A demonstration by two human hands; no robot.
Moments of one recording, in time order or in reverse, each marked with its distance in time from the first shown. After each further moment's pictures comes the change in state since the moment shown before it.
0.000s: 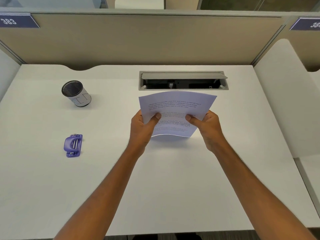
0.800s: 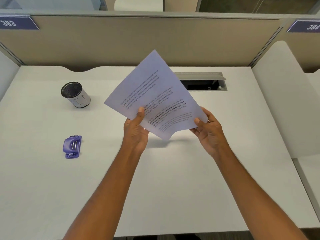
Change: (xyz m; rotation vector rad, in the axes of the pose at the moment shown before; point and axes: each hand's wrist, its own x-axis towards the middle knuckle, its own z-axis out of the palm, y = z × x) left_hand 0.003 0.006 -0.005 -0.661 0.059 -0.220; right_hand -0.004 0.023 -0.026 0.468 -0.086 0.121
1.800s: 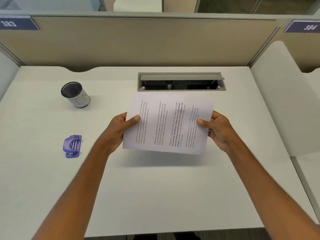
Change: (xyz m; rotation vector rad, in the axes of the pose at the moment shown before) left_hand 0.022 0.051 -0.069 0.612 -0.309 -0.146; right_hand 0.002 -0.032 -0.022 -0.346 -0.004 0.077
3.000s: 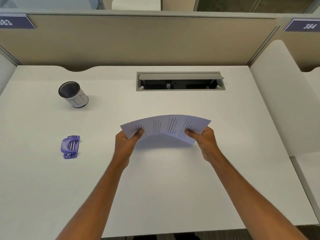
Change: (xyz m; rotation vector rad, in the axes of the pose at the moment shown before) left_hand -0.005 -0.070 0.032 0.062 0.364 0.199; right_hand 0.000 0.064 0.028 -0.123 0.192 -0.046
